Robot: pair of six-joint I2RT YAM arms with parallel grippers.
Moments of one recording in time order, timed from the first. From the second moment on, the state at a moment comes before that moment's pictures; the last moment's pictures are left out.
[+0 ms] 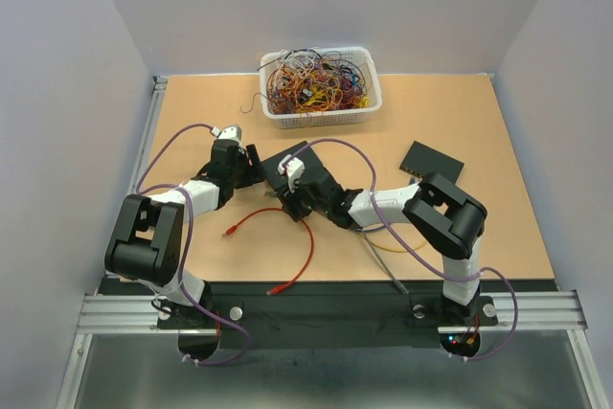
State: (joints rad) left arm -0.25 1.53 0.68 0.17 0.01 -0.45; right arm 0.93 1.93 1.02 0.37 -0.01 0.05
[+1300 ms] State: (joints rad) left arm -0.25 1.41 0.61 0.19 0.01 -0.46; right arm 0.93 1.96 1.04 0.44 -0.29 0.20
